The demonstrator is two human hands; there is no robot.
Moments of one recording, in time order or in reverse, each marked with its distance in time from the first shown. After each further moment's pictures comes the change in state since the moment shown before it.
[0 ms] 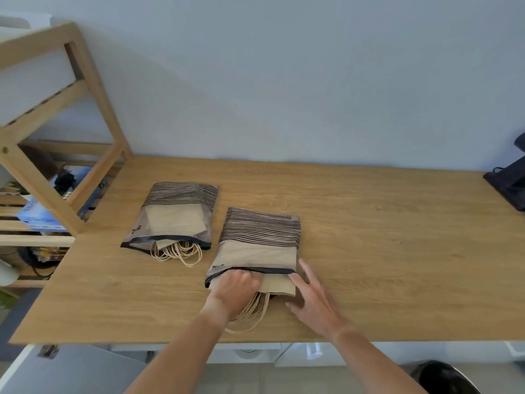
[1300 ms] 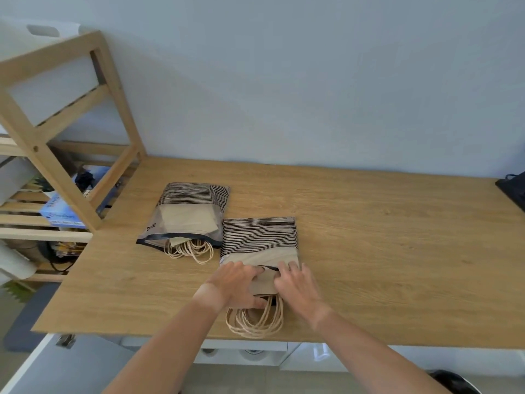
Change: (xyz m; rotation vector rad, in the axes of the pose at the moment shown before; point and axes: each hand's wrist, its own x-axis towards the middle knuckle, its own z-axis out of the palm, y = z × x) left_hand -0.008 -0.032 -0.002 -0.480 -0.236 -0.153; right_hand 0.033 -0.074 -0.021 -0.617 -0.014 -0.222
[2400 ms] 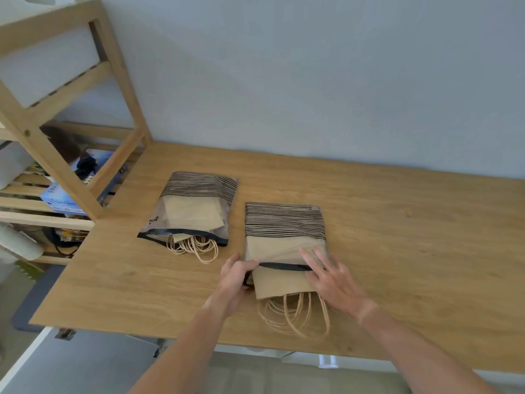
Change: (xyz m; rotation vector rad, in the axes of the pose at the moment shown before) left_hand 0.032 -0.010 0.035 -2.013 0.207 -0.571; right_hand 0.009 0.083 0.052 -0.035 0.078 -0.237
